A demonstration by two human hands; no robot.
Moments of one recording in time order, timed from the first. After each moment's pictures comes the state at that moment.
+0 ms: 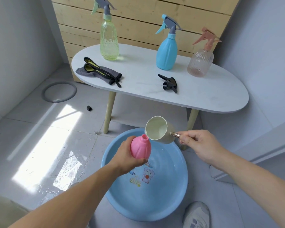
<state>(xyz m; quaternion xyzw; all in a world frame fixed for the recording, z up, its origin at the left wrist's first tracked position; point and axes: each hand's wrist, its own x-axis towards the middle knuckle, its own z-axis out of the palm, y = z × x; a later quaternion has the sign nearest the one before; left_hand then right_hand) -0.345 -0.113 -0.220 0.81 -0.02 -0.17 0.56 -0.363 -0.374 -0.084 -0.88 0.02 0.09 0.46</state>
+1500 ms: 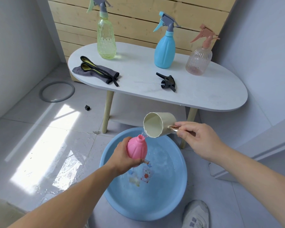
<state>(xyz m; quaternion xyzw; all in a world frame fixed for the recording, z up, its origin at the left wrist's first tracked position) -0.344 -0.109 -0.232 0.81 -0.01 -0.16 0.56 -0.357 -0.371 -0.070 -0.92 -0.06 0.04 0.38</state>
